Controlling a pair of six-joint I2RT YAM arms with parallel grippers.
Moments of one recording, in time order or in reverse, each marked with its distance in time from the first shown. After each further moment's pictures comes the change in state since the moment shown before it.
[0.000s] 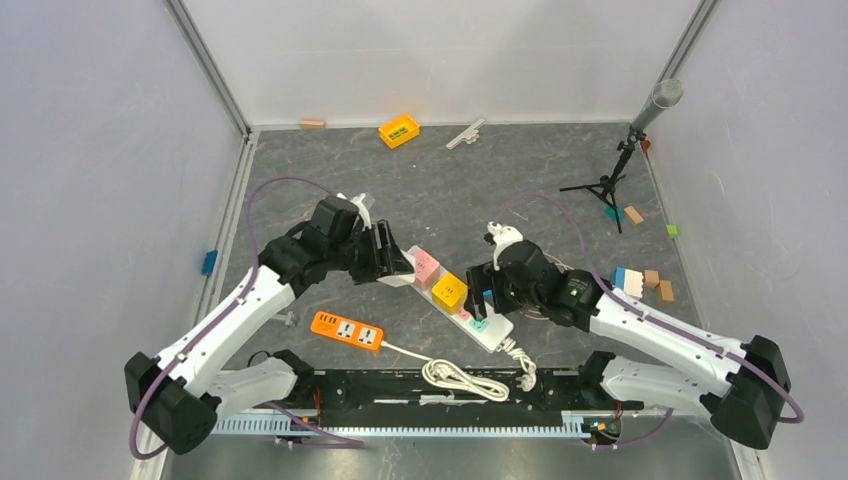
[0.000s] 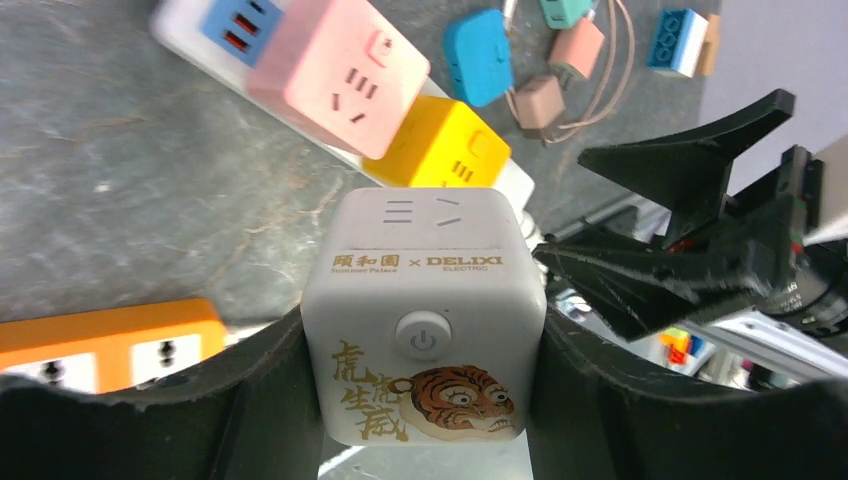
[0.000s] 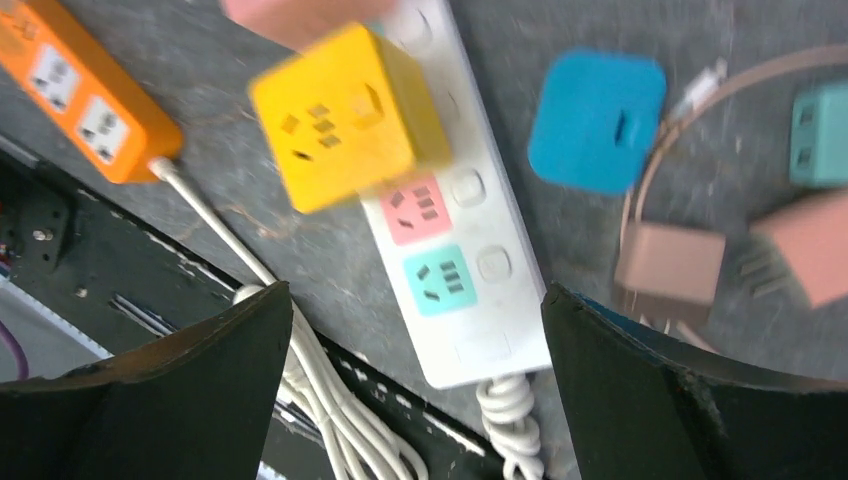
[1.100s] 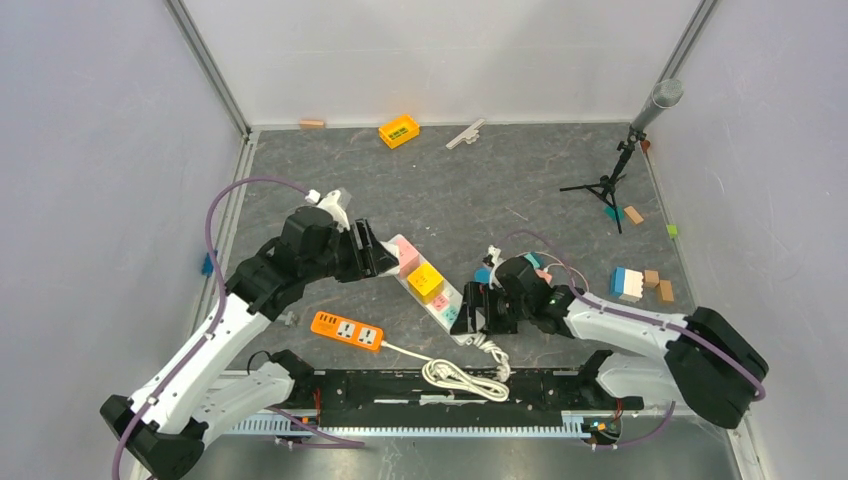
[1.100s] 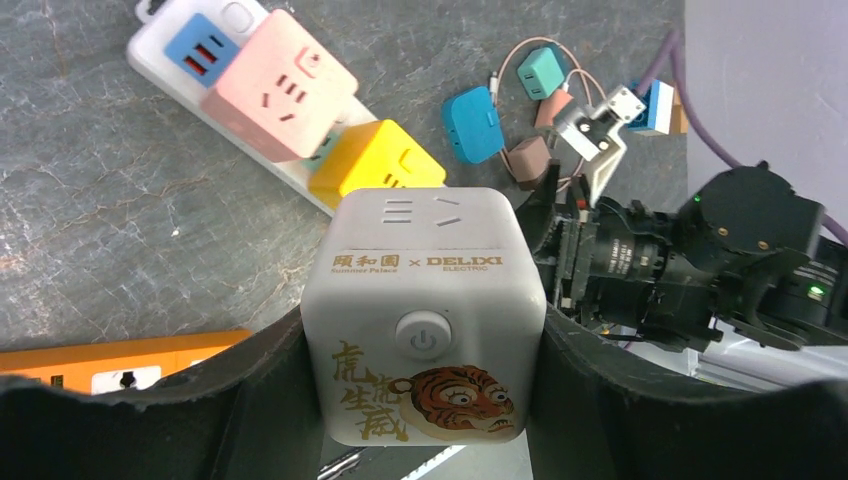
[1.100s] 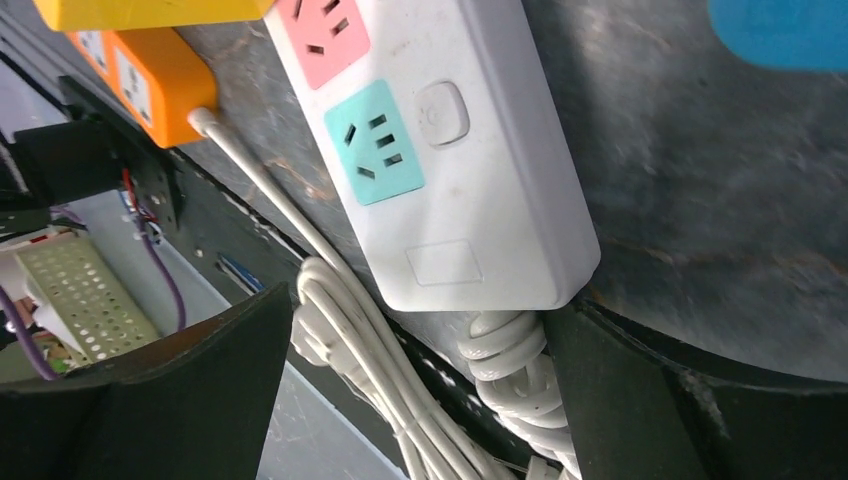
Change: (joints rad) left arm 0.001 -0.195 -0.006 -0.028 -0.165 0.066; right arm -0.098 0.150 -0.319 0.360 -0.402 0.327
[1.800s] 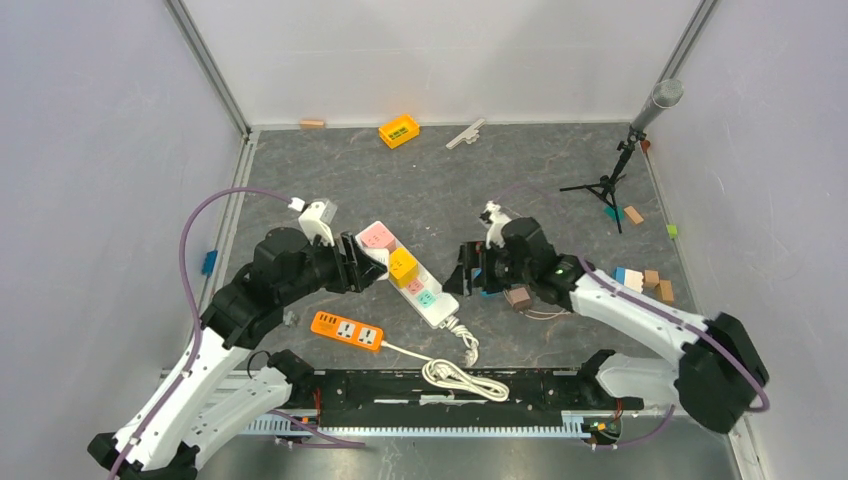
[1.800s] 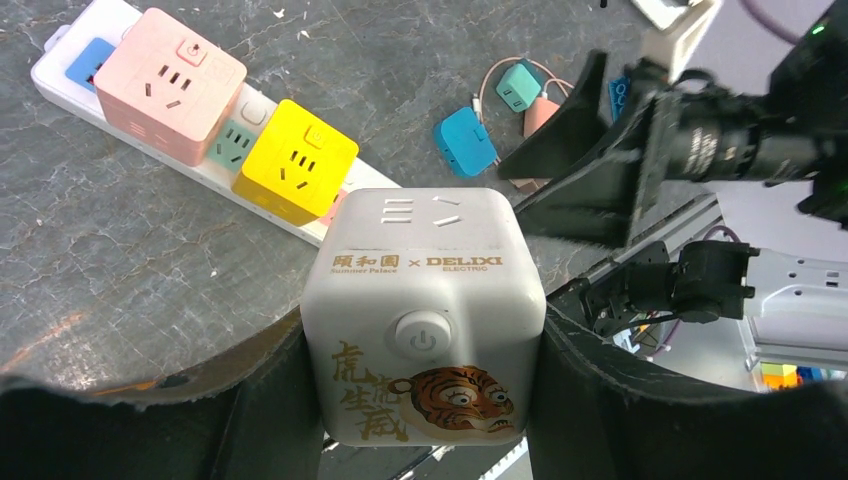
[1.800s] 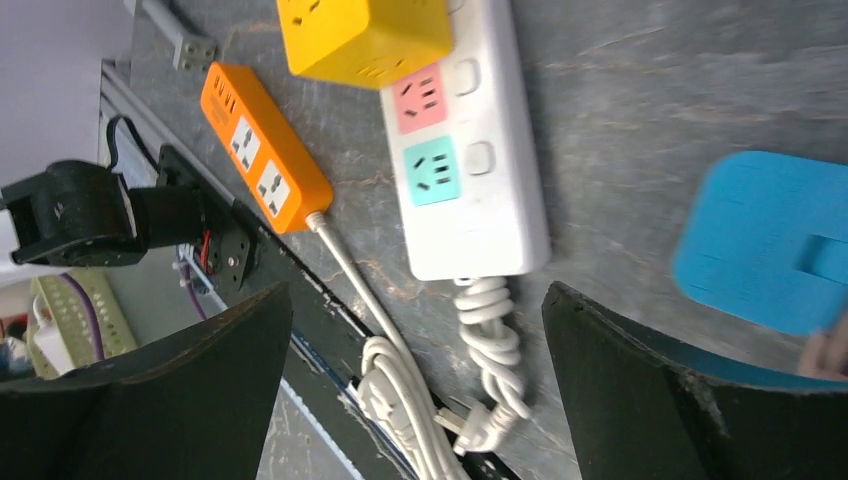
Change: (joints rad) left arm 0.000 -0.201 -0.061 0.033 -0.002 0.151; right arm -0.076 0.068 0.256 0.008 -0.022 -0.178
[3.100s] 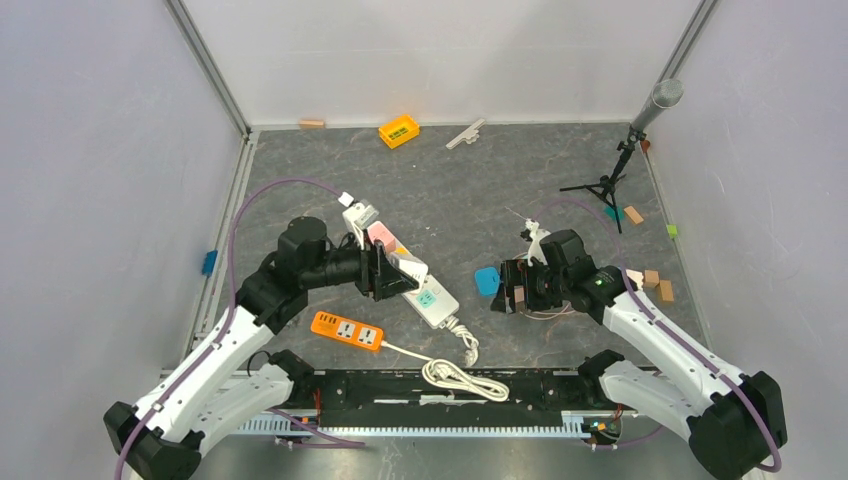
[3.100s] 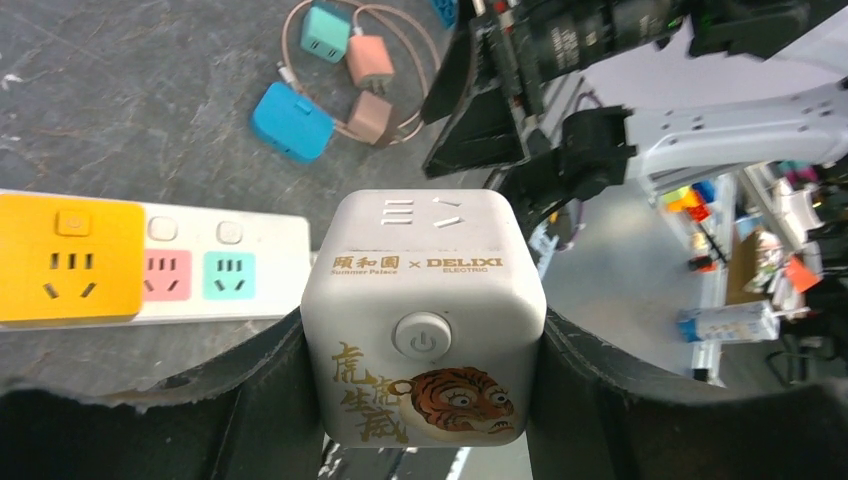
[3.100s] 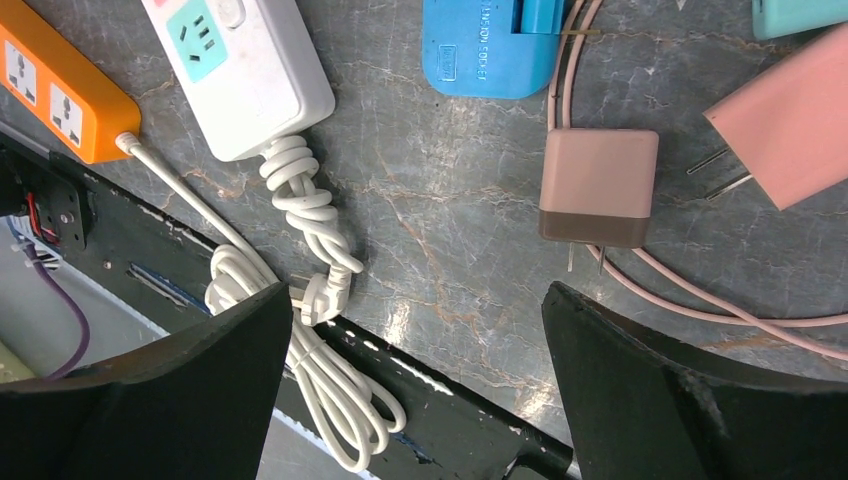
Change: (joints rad) left arm 0.003 0.109 -0.111 0.342 0.468 0.100; right arm -0.231 -0.292 -0.070 -0.476 0.045 -0.205
